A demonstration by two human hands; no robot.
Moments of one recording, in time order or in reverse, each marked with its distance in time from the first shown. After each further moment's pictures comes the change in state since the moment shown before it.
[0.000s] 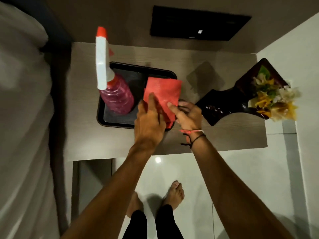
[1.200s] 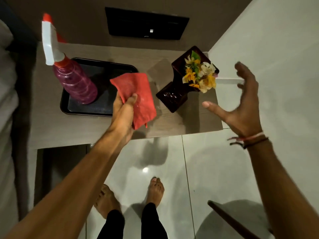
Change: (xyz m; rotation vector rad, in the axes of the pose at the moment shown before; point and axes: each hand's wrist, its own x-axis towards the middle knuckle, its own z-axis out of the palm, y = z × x) left_hand -0.062 0.066 0.024 -1.152 0.033 -0.199; right_hand -0.063 -0.065 -0.257 -0.558 0.078 -0.724
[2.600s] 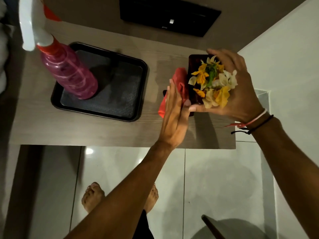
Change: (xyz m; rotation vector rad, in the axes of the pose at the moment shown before) left_hand 0.048 -0.086 0.082 0.487 -0.222 0.457; right_hand 0.107 0.008 0.064 -0.191 -0.317 -0.421
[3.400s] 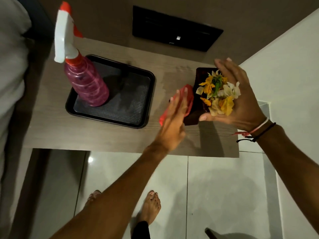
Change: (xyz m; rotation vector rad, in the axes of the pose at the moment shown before) left_hand 0.000 -0.008 -0.034 0.302 -0.151 0.154; right_hand -0.004 0.001 0.001 -0.008 -0.035 -0.020
